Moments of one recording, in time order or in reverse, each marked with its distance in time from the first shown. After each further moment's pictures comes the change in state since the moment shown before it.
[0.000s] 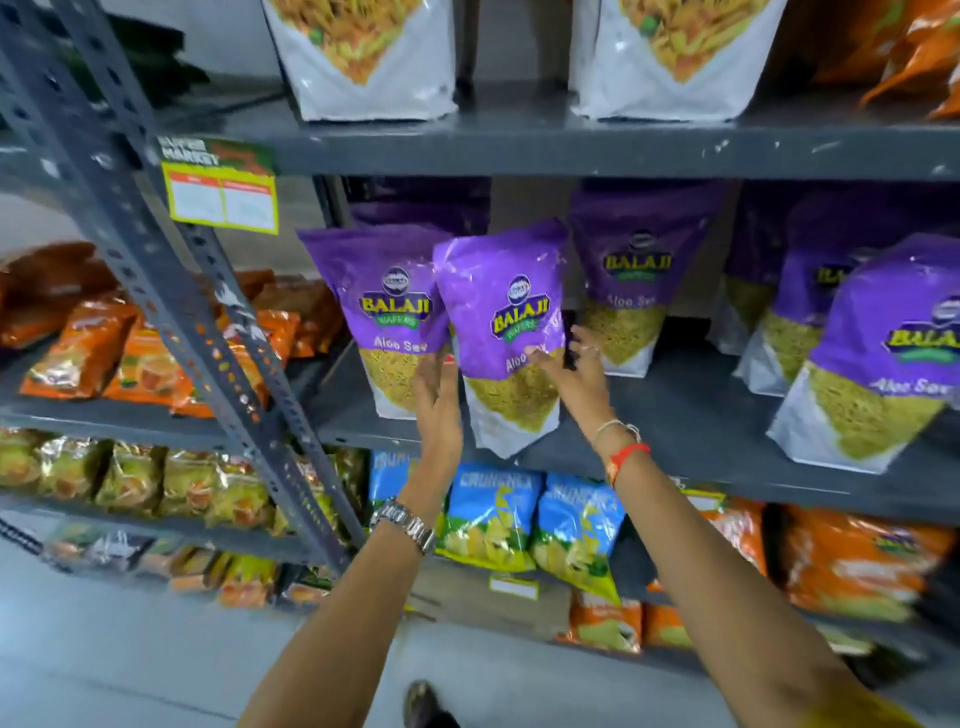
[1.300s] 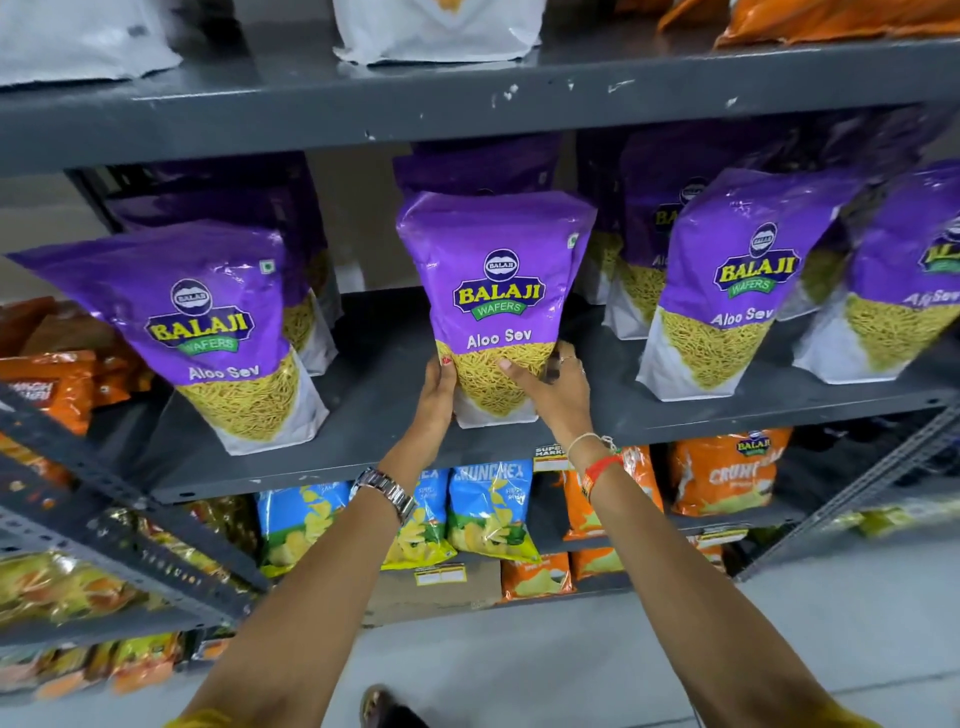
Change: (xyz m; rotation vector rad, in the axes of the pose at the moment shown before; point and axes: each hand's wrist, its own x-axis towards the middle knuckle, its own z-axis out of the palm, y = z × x) left_hand 0.002 -0.077 0.114 0.247 -0.542 -0.341; right_hand -0.009 0.048 -0.110 -0.075 0.265 0.149
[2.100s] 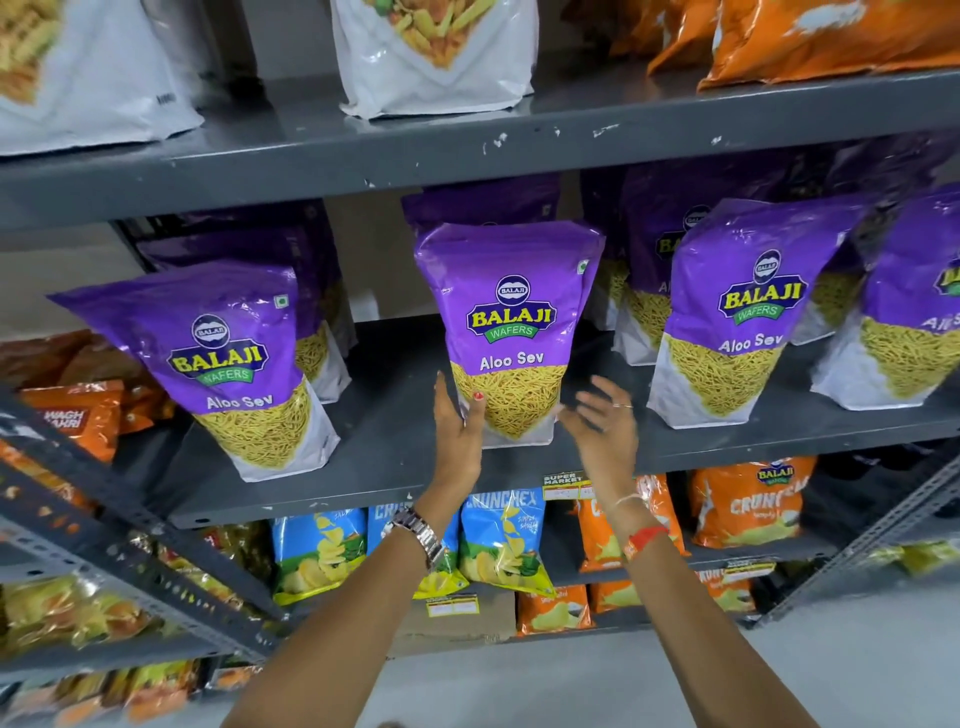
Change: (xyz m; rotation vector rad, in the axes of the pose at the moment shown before) left_hand -0.023 -0.001 0.020 0.131 0.099 0.208; right_hand -0.013 0.015 -0.031 0.276 0.119 -0.031
